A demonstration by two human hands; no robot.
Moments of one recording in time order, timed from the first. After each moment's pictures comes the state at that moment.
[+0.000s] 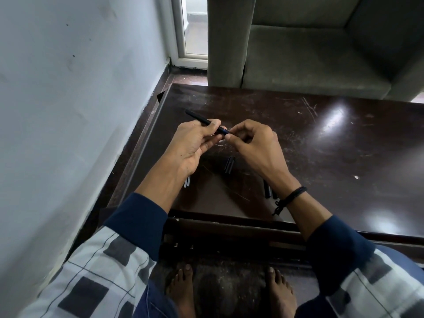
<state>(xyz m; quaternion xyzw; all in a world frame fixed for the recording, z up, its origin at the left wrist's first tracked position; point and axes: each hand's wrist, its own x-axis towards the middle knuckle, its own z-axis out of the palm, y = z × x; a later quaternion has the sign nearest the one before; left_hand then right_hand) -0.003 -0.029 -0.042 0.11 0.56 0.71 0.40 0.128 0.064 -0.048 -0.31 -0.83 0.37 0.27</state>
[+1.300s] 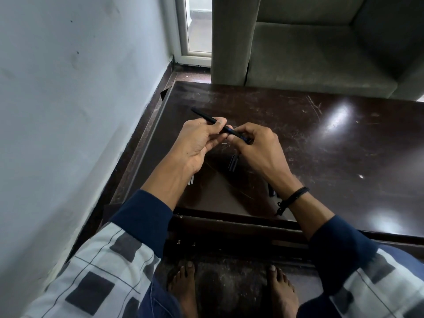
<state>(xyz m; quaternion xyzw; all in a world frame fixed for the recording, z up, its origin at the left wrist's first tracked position) -0.002 -0.029 -0.043 0.11 0.56 0.71 0.41 0.128 0.060 -0.051 -0.31 -0.85 0.37 0.23</state>
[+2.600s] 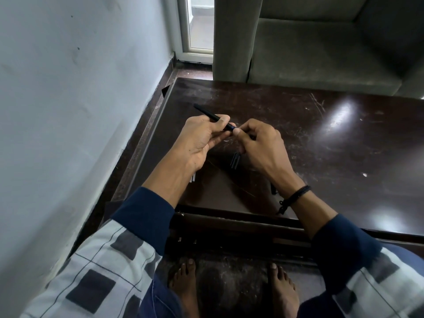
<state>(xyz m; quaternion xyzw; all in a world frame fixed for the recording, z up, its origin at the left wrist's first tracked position) 0.000 -0.030 -0.039 0.12 0.57 0.70 0.41 0.127 0.059 -0.053 -0.32 -0.84 0.36 0.24</state>
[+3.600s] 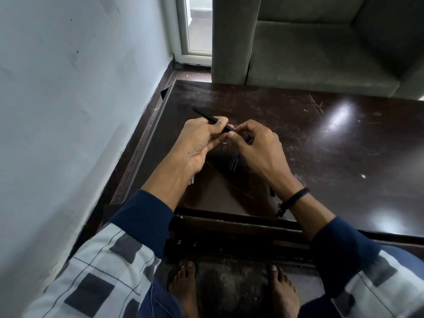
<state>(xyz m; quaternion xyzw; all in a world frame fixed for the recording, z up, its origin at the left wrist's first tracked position) 0.000 -0.028 -0.042 0.12 0.56 0.71 0.41 0.127 0.055 -0.051 -0.32 -0.85 0.34 0.25</state>
